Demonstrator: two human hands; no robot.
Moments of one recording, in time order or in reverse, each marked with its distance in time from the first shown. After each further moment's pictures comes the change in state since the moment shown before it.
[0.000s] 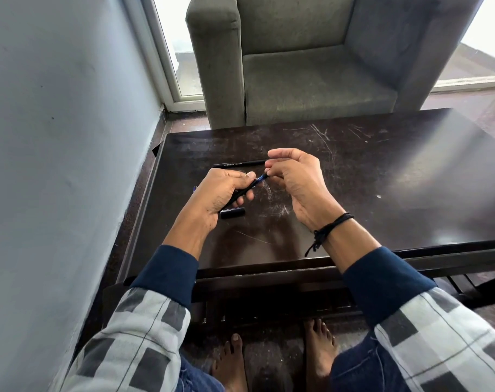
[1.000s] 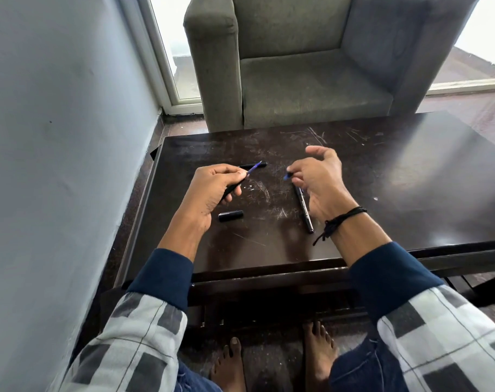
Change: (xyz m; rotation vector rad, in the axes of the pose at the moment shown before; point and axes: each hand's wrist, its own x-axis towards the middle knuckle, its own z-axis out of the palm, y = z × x) left_hand 0.005 0.000 -0.007 0.003 0.162 0.083; right_hand 0.016 -0.009 -0.023 0.056 0.233 0.083
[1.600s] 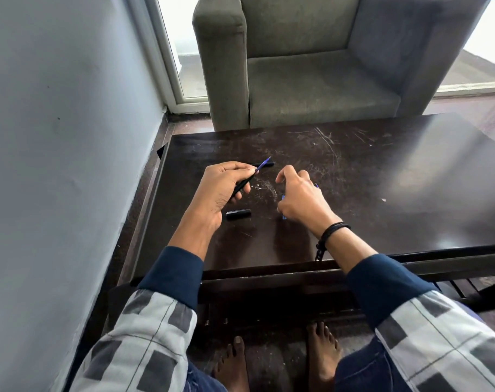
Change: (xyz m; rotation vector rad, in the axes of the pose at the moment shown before) left_hand -0.001 0.001 0.000 -0.038 -0.003 -0.012; right_hand -0.015 0.034 0.010 -1.191 -0.305 -0.398
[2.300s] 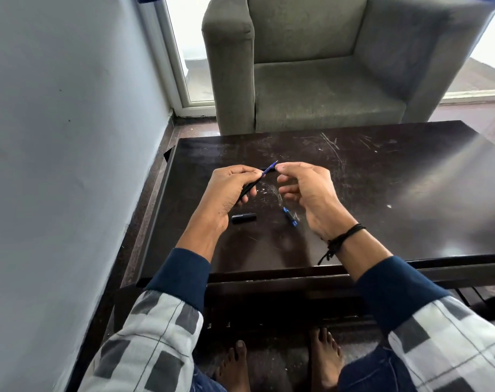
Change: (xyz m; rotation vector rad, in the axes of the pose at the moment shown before) left_hand -0.002 0.003 0.001 -0.005 -0.003 -0.008; right_hand 0.001 -0.018 -0.016 1.110 0.091 0.222
